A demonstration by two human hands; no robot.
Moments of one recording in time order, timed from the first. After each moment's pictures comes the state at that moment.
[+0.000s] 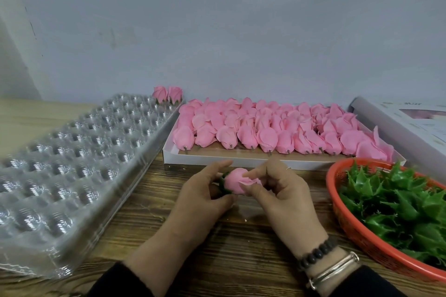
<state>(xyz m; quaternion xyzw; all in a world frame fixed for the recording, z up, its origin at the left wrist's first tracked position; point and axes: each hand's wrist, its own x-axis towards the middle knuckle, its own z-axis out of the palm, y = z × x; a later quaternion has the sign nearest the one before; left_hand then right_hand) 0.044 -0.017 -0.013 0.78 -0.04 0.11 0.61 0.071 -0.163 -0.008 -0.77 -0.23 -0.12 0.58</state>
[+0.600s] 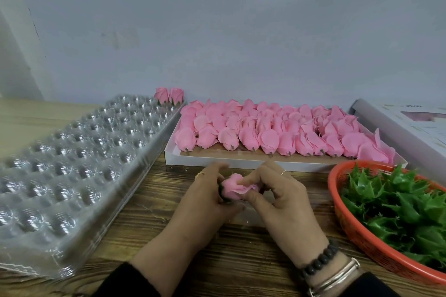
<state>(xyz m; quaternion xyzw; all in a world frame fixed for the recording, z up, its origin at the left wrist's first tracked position) 0.046 -0.019 -0.013 0.88 -0.03 0.13 0.46 0.064 -0.162 -0.002 -0.79 -0.30 -0.17 0.51</state>
